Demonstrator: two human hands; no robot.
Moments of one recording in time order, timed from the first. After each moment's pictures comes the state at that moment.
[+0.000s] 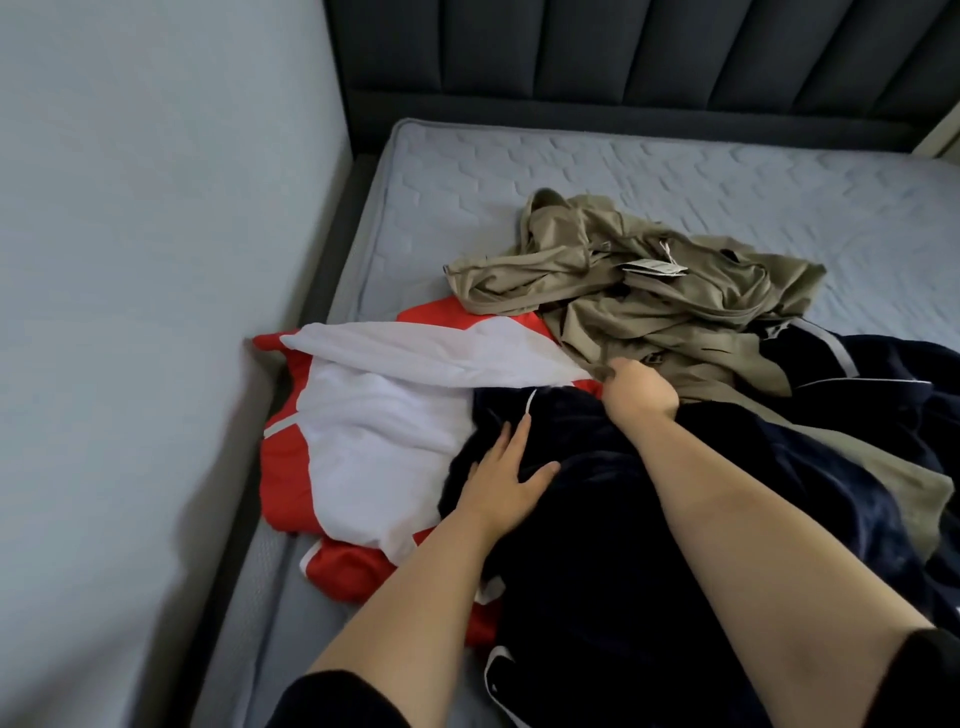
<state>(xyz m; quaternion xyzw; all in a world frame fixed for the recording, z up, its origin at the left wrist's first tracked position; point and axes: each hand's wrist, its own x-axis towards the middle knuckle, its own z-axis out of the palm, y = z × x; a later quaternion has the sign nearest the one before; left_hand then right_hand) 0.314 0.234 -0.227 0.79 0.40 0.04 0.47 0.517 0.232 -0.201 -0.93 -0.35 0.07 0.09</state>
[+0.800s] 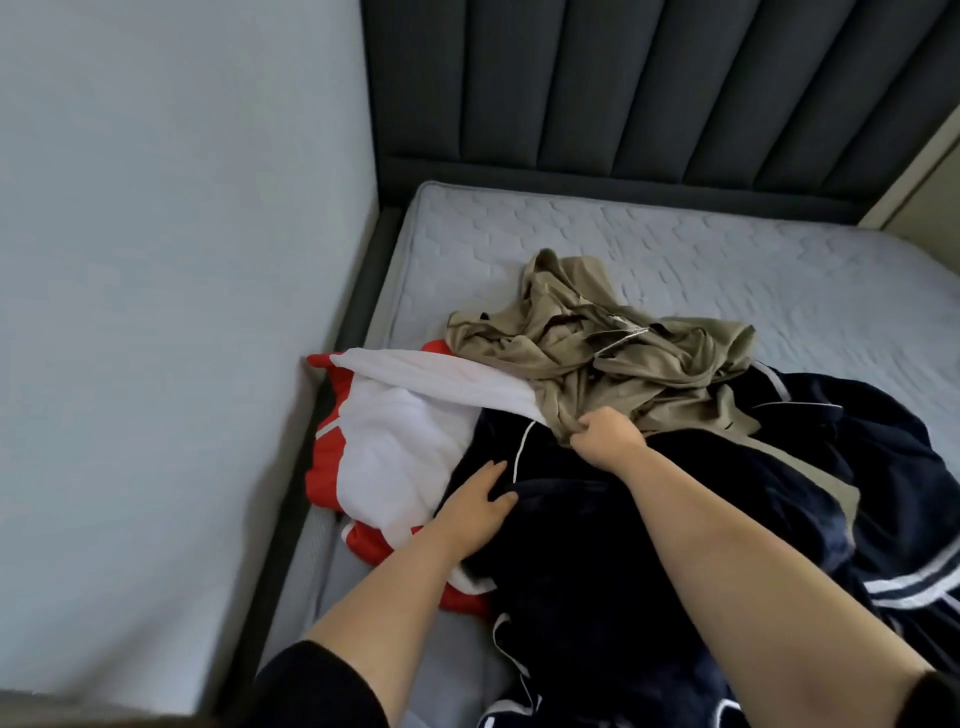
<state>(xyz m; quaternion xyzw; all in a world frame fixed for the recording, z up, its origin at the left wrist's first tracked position) 0.247 0.207 -0.196 0.75 0.41 0.07 0.51 0.440 0.175 -0.129 -0.88 -0.42 0.23 0.08</state>
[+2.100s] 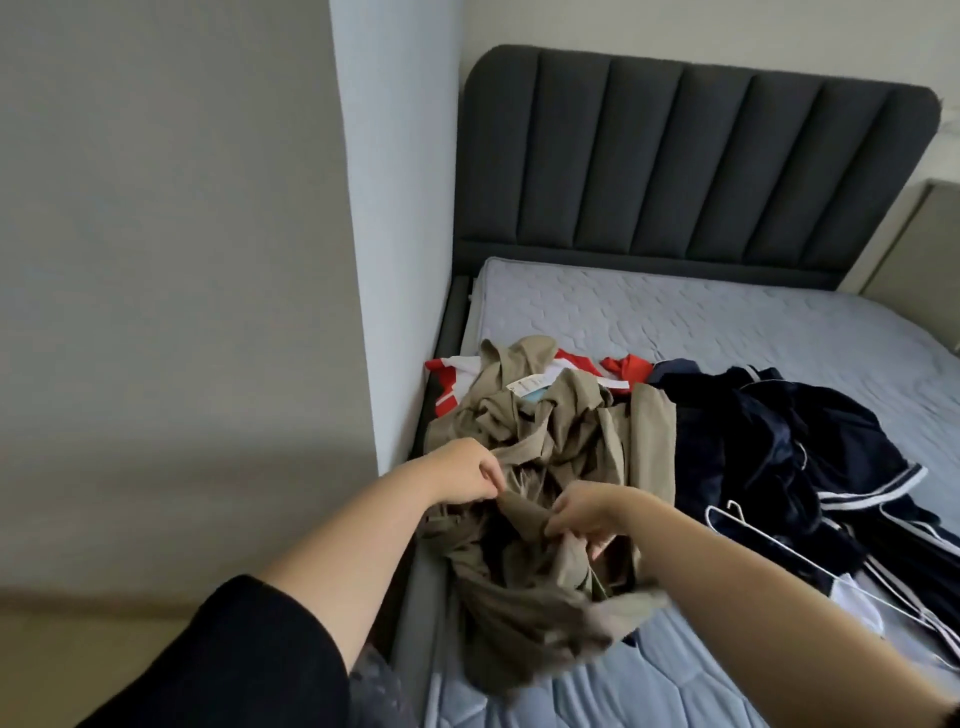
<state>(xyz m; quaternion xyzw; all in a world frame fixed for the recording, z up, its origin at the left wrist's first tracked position) 0.002 0.083 -0.041 0.87 0.33 0.00 0.36 0.185 -0.003 -0.073 -0.78 -0.43 0.46 0.03</state>
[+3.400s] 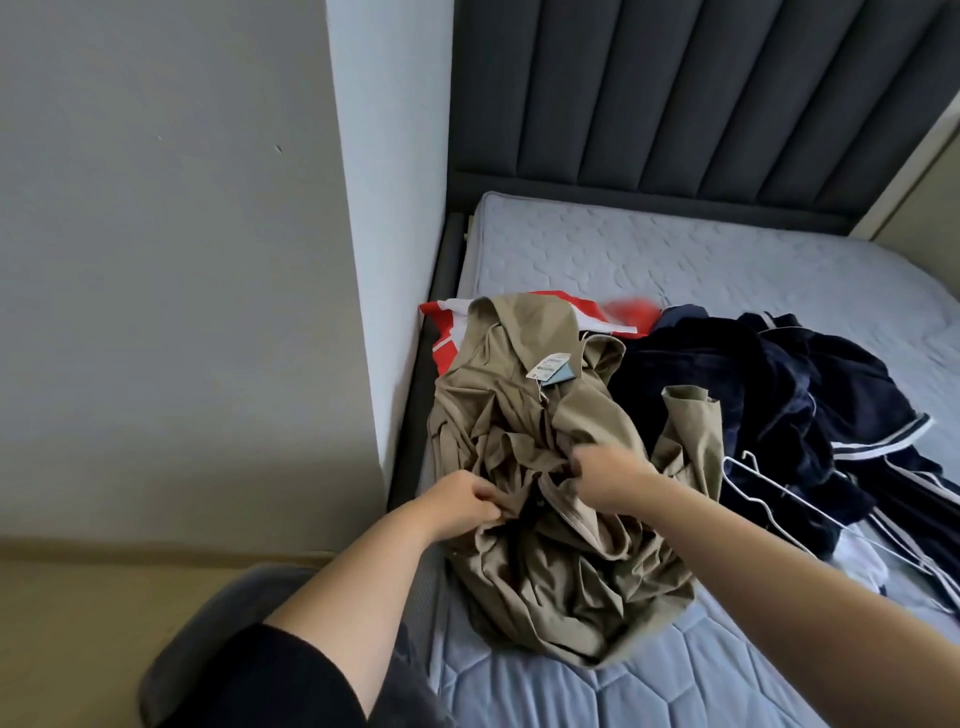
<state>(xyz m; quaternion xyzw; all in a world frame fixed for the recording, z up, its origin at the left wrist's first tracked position) -0.010 0.060 -0.147 0.77 0.37 0.01 0.52 0.175 -0.021 -0.085 -0.81 -0.55 0.18 -0.09</state>
